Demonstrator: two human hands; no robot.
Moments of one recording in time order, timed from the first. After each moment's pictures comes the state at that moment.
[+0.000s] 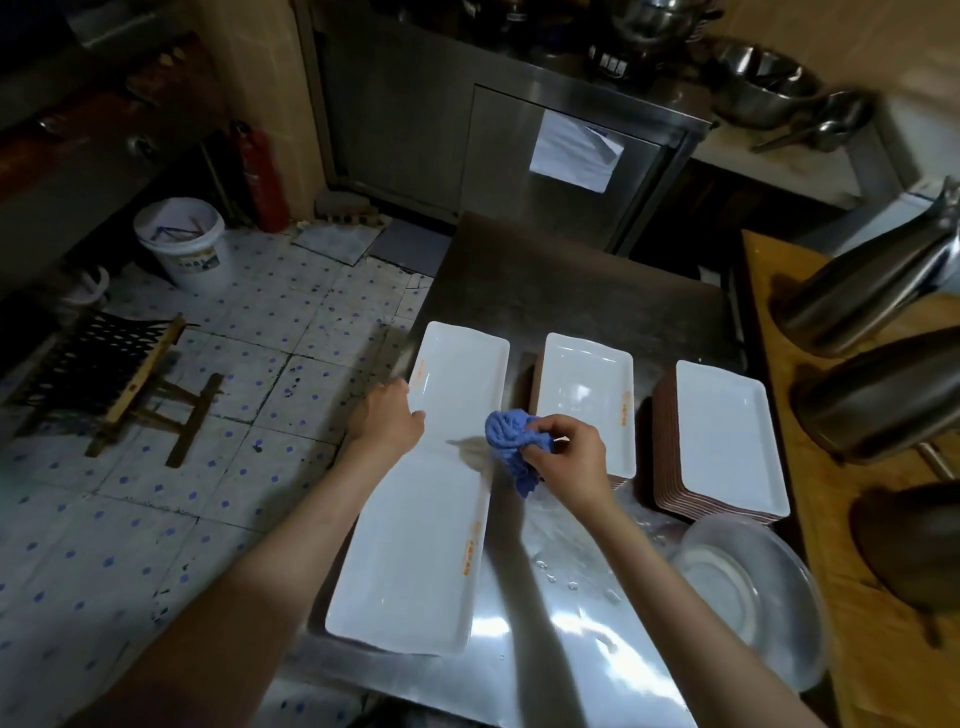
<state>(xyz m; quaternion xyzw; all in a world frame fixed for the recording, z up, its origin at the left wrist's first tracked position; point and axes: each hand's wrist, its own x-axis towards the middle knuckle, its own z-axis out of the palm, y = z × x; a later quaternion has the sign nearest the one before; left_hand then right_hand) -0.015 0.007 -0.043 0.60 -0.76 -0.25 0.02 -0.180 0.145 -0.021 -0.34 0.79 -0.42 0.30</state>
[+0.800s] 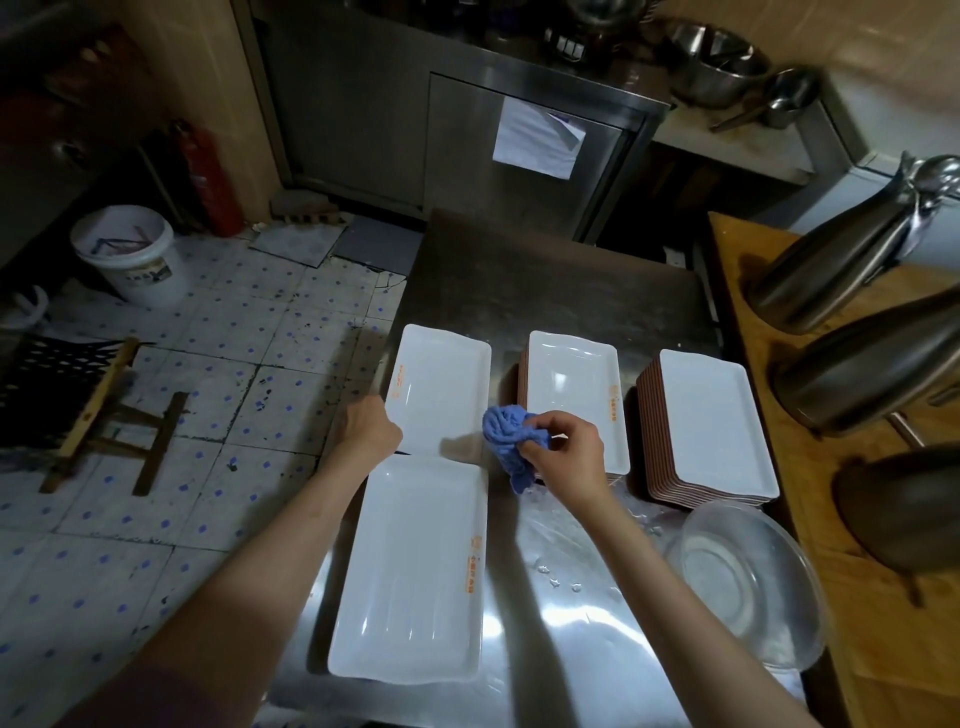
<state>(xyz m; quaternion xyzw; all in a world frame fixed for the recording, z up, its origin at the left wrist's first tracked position) -0.022 -0.026 -0.079 0.61 -0.72 -0.33 -0.01 -0.180 0.138 -0.020 -0.29 0.80 -0.44 0.29</state>
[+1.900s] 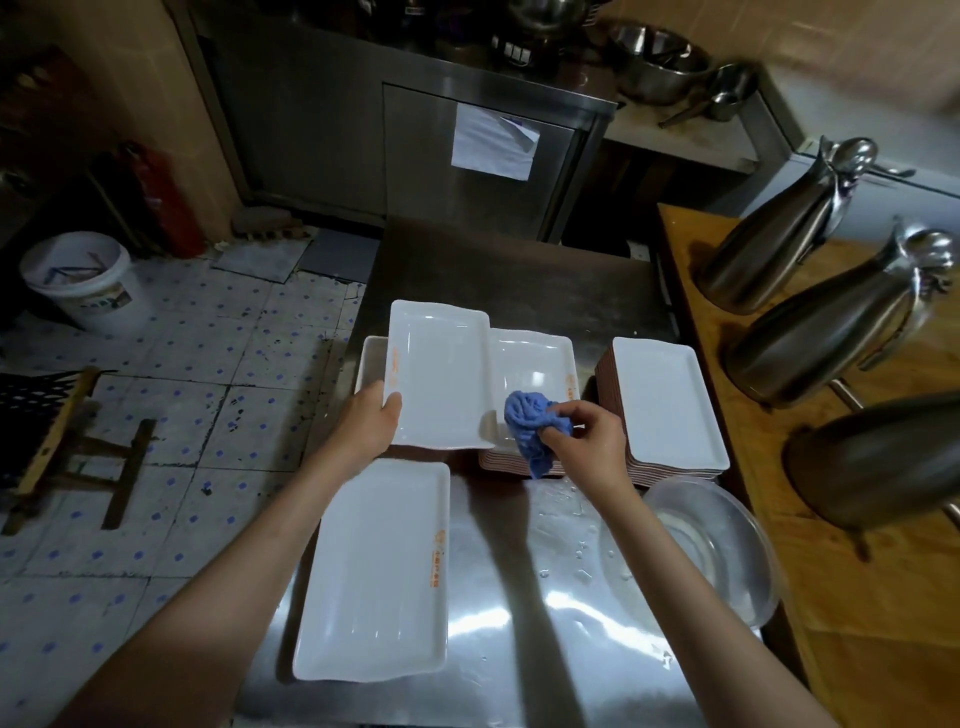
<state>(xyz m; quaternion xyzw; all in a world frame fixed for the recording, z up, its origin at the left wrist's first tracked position) -0.043 -0.002 -0.048 0.49 -0.71 -0.49 0.10 -0.220 0.178 -0.001 -0.25 0.81 -0.49 0.22</state>
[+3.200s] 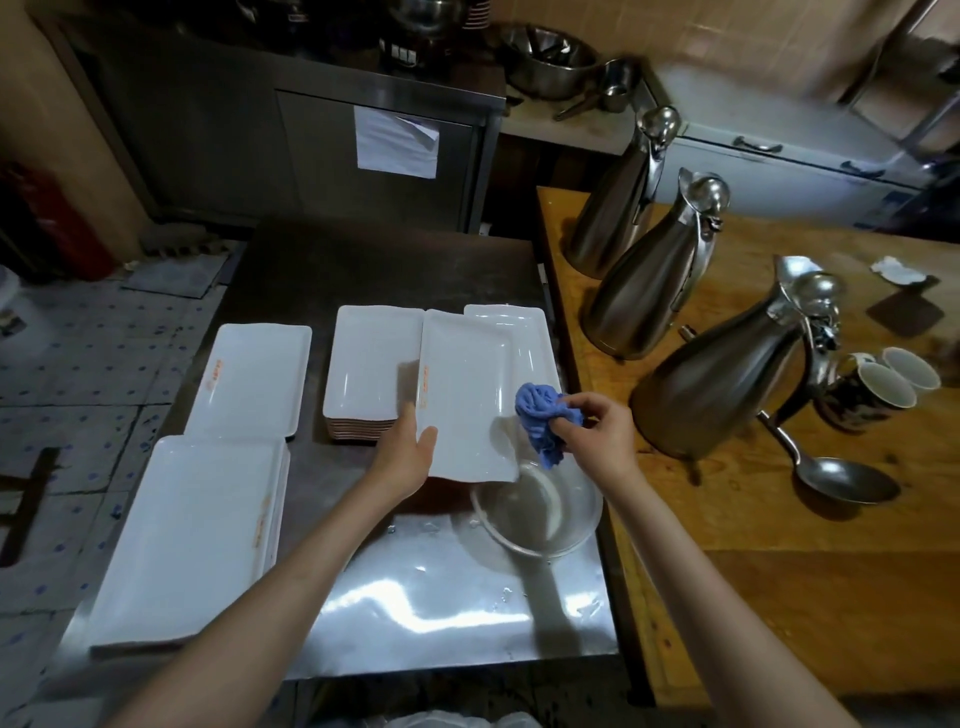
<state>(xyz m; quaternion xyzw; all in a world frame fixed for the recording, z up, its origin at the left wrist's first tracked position) -0.182 0.203 -0.033 0.42 -0.76 -0.49 0.09 -0.337 0.353 0.026 -0.23 0.81 -0.51 0.19</state>
